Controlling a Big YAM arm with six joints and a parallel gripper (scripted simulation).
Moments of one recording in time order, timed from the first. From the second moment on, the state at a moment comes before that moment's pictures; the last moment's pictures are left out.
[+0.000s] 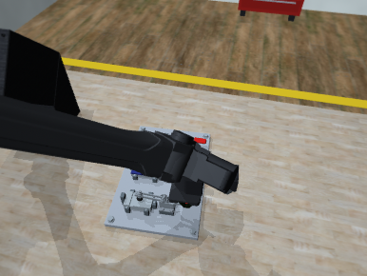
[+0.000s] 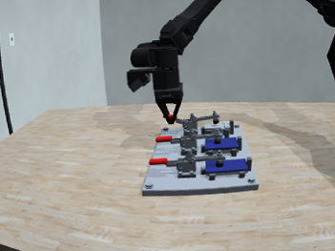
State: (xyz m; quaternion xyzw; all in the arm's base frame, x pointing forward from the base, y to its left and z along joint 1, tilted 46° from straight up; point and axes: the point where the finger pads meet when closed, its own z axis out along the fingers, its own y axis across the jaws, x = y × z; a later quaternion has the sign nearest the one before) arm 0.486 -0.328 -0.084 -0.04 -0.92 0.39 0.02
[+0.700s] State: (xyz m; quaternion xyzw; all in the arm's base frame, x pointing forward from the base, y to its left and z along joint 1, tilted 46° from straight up) arm 0.475 -0.319 -0.076 -0.04 -0.92 0.39 0.02
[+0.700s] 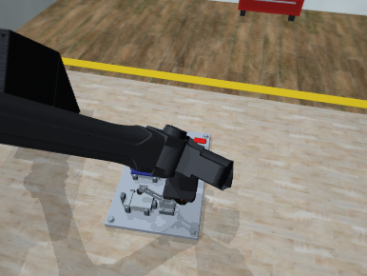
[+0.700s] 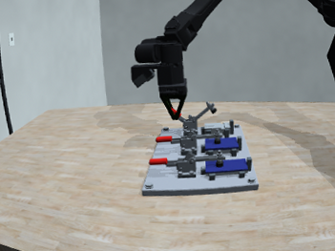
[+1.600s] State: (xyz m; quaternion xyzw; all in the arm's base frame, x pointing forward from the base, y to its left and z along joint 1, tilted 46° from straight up) arm 0.461 -0.313 -0.071 -0.04 -0.92 0.39 0.02
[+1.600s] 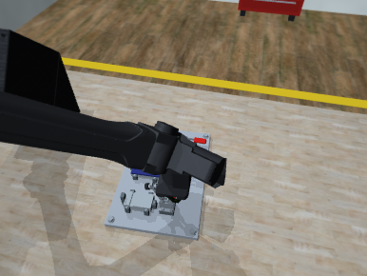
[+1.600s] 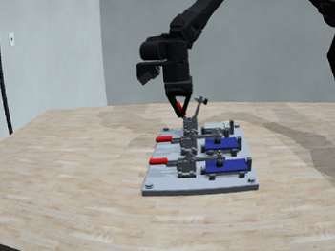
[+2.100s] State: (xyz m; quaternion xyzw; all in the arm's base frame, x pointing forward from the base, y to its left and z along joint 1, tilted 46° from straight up) arm 0.459 -0.313 -0.071 -0.04 -0.92 0.39 0.02
